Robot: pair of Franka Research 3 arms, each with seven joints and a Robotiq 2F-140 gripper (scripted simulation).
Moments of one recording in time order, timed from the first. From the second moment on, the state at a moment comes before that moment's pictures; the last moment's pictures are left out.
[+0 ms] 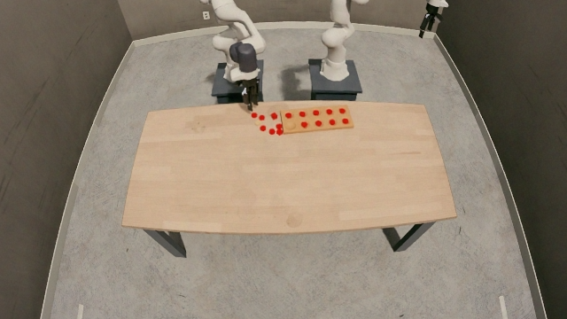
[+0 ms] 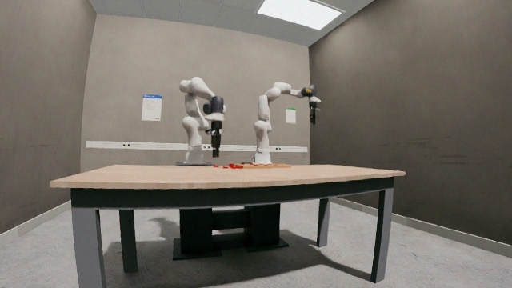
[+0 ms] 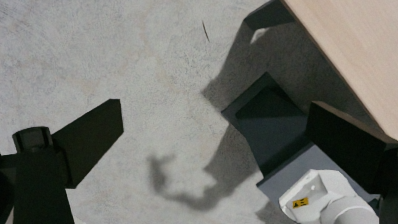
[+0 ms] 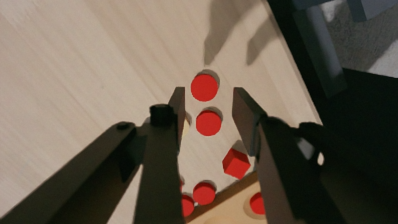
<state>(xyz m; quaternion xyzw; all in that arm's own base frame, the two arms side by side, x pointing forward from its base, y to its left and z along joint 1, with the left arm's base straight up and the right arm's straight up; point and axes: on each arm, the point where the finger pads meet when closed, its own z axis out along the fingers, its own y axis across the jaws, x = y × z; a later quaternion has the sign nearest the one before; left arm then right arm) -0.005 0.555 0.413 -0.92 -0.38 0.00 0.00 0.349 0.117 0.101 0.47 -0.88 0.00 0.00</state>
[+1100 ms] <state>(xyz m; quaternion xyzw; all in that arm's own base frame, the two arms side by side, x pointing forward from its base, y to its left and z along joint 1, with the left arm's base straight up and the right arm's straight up) -0.005 0.555 0.413 -0.92 -0.38 0.00 0.00 0.350 0.114 0.056 0.49 -0.87 0.00 0.01</state>
